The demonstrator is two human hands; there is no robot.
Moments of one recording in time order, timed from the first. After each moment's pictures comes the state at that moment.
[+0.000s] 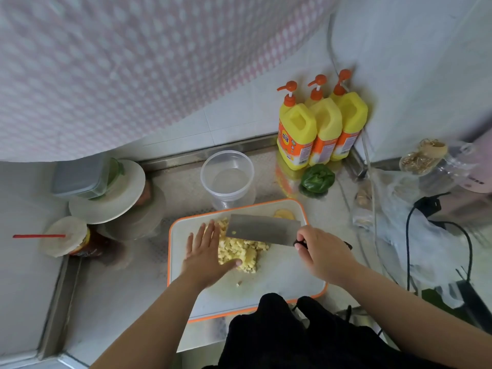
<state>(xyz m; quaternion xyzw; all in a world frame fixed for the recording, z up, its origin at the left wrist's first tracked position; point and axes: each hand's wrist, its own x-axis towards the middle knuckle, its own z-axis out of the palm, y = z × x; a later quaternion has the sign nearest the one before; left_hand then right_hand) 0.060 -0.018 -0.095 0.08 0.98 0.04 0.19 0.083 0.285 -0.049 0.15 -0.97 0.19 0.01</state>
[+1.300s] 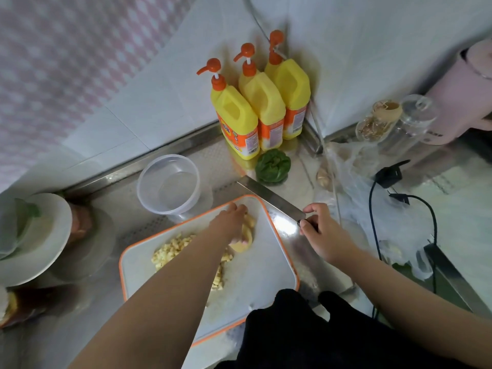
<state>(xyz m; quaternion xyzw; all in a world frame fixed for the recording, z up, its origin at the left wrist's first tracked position) -0.062 0.154 -0.101 0.21 0.91 -0.01 0.36 0.065 0.368 -0.069 -0.19 -0.86 0.46 -0.13</state>
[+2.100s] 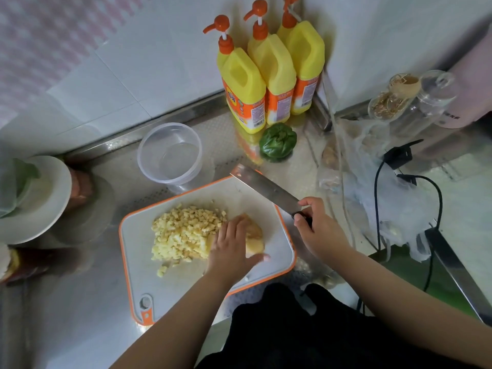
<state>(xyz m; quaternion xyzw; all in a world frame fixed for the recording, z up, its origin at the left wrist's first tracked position) 0.071 0.122 -0.124 0.20 0.97 0.12 0.12 0.096 0.340 -0.071 -0.17 -0.89 0.42 -0.10</state>
